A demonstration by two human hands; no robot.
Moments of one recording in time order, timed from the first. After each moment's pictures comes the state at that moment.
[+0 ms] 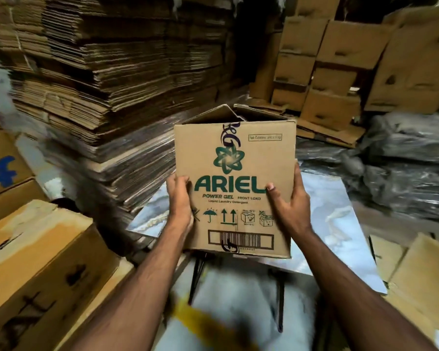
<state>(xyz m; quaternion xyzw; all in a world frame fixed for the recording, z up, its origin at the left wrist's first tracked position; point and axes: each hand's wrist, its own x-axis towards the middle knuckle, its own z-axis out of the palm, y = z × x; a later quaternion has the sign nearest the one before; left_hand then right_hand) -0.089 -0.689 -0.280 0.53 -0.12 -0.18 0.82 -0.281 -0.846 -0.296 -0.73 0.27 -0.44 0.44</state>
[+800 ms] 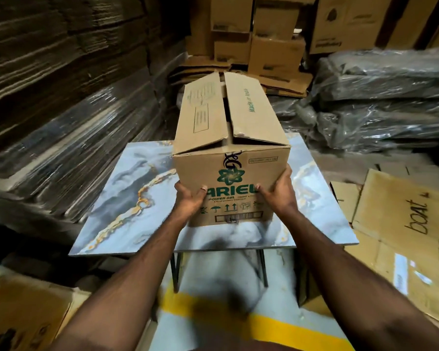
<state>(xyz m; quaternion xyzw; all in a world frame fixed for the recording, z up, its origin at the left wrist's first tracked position) -0.074 -0.827 -0.395 0.78 -0.27 -0.29 0.48 -0.289 -0.952 -0.396 -0.70 0.51 -0.33 0.38</state>
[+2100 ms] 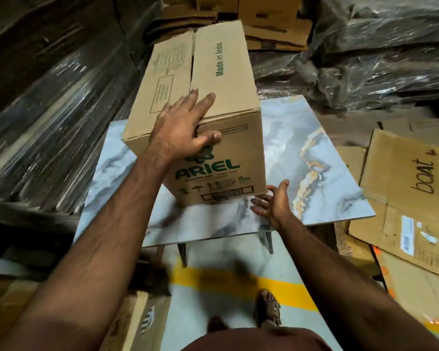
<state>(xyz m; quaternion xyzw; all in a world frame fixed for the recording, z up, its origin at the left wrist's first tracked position) -0.010 -0.878 -0.273 0.73 -0.67 0.05 0.11 -0.242 -0.932 -0.489 -0.22 0.54 -0.33 0.74</state>
